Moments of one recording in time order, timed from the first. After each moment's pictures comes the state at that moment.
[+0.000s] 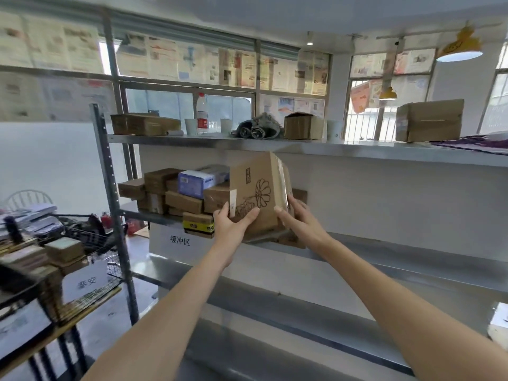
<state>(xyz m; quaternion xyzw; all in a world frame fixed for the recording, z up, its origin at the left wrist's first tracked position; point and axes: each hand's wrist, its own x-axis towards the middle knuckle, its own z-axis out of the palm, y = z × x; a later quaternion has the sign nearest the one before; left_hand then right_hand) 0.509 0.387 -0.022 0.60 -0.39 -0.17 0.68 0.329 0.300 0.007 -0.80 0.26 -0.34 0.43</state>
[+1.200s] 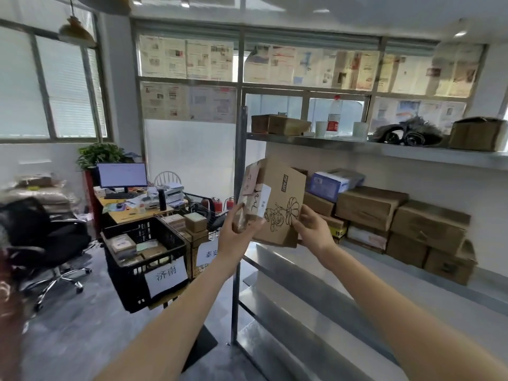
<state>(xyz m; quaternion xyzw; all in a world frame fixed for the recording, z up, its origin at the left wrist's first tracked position) 0.729 0.653 -0.053 0.62 -0.28 -0.07 0.73 0.623 0.479 -0.031 -0.76 0.17 -0.32 0.54</state>
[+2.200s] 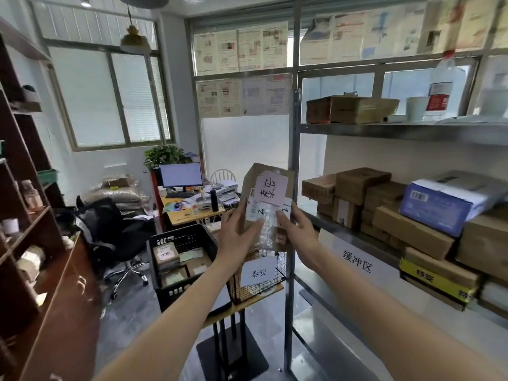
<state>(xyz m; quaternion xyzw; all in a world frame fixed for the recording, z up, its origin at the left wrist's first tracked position) 0.971 0.597 -0.057 0.75 -0.24 0.08 0.62 0.926 0.433 -0.055 -0.67 0.00 -0.22 0.70</state>
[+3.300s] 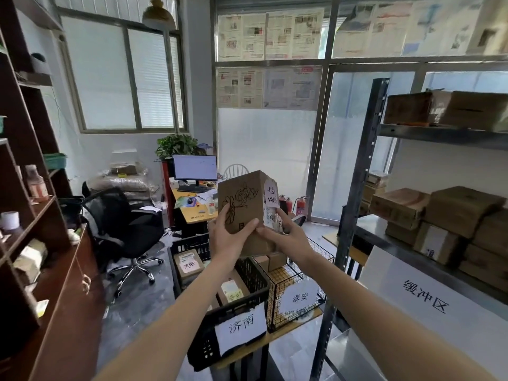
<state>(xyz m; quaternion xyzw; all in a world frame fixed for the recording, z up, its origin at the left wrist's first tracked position) 1.230 0.732 -0.086 0.75 -0.08 0.11 0.65 1.180 0.568 -0.080 -0.74 0.02 -0.11 0.67</state>
